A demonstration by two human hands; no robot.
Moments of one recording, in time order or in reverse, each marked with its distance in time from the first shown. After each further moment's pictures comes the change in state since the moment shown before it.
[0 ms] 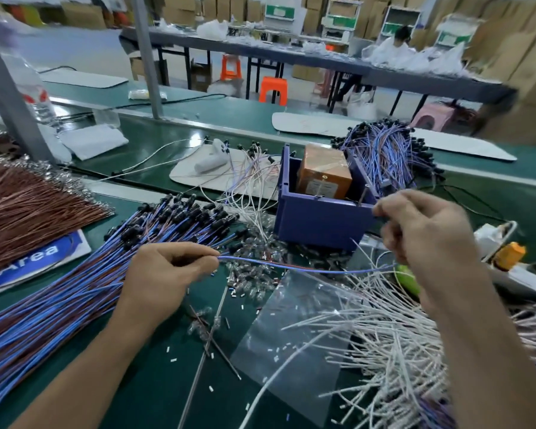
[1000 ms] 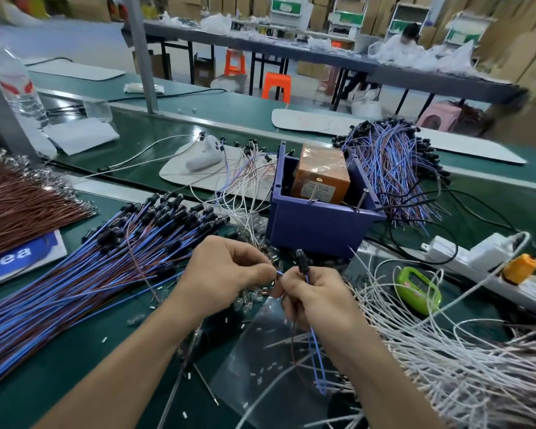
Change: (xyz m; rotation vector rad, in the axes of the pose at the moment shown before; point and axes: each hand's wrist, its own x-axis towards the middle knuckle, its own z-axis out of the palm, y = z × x) left_hand 0.025 0.020 0.074 0.007 -0.366 -0.058; right_hand -0.026 0.070 0.077 0.109 -0.532 0.324
